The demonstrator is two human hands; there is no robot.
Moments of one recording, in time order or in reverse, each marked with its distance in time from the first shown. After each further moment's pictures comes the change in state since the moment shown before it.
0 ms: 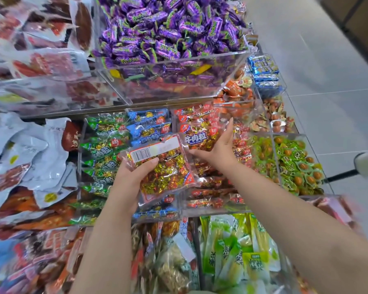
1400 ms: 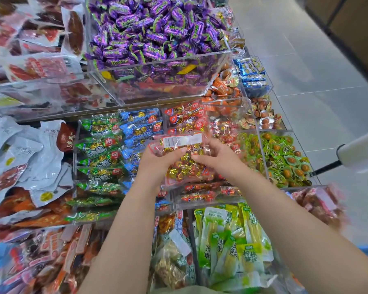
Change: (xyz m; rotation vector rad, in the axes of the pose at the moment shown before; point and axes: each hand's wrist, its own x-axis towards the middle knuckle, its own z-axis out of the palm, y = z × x) left_hand 0.017 -0.015 0.056 0.196 0.012 0.016; right_hand -0.067 -0.023 -0.050 0.343 -0.359 0.035
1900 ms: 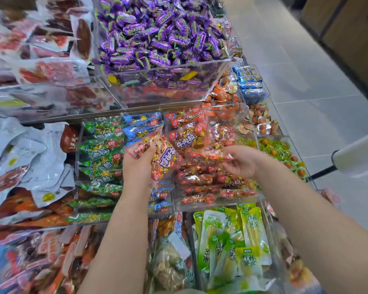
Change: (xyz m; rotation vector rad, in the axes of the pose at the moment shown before) left_hand 0.000 0.002 -0.022 -0.219 0.259 0.090; right_hand 0.006 -0.012 -0.050 0.433 0.039 0.612
